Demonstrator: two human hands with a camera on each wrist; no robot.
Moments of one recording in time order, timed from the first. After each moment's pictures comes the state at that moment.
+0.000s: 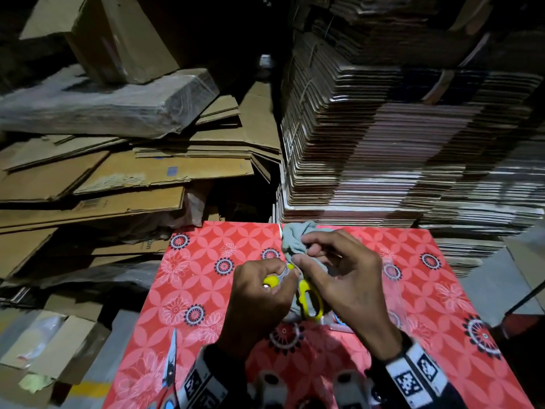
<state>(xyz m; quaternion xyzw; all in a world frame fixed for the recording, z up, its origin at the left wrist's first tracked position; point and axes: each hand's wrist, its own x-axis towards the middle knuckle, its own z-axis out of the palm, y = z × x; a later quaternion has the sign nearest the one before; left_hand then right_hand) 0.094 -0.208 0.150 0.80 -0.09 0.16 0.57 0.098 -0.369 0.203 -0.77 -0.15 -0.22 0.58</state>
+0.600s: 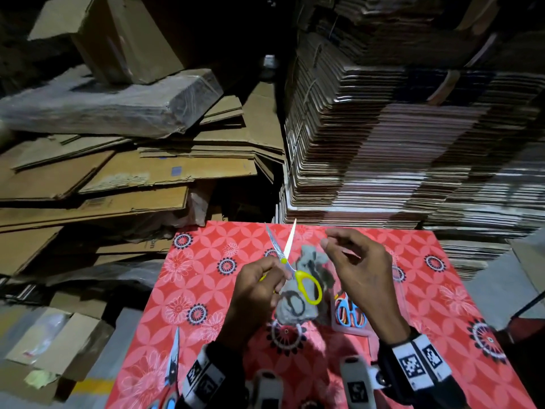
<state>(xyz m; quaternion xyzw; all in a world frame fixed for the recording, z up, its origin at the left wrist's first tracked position) 0.097 -0.208 0.157 0.65 -0.04 -0.03 0.76 0.123 -0.396 0.179 -0.79 0.01 -0.17 0.58</state>
